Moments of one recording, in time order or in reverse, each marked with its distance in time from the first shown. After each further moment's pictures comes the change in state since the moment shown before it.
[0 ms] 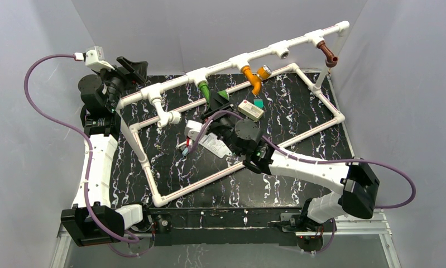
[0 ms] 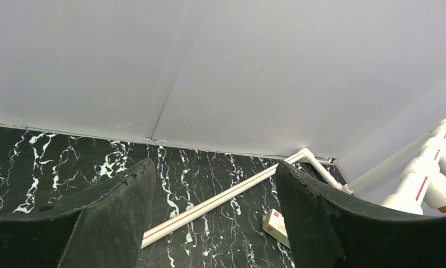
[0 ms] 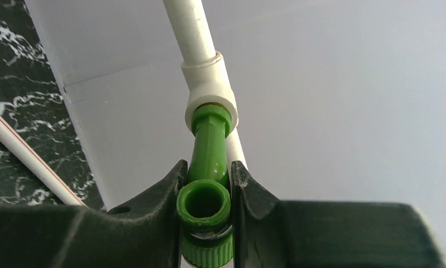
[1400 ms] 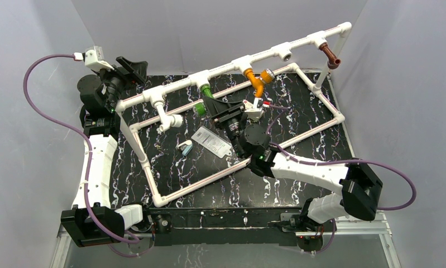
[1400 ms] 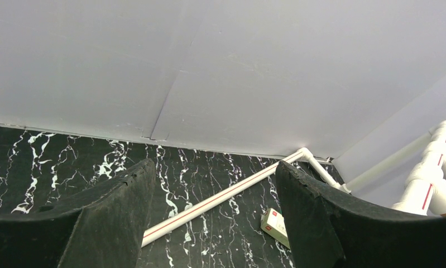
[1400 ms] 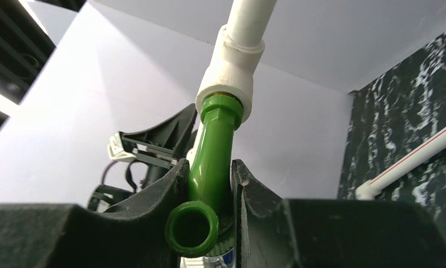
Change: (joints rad) left arm 0.002 -0.003 0.003 -0.003 0.006 -0.005; right arm -0.026 -0.030 -0.124 0.214 0.233 2.552
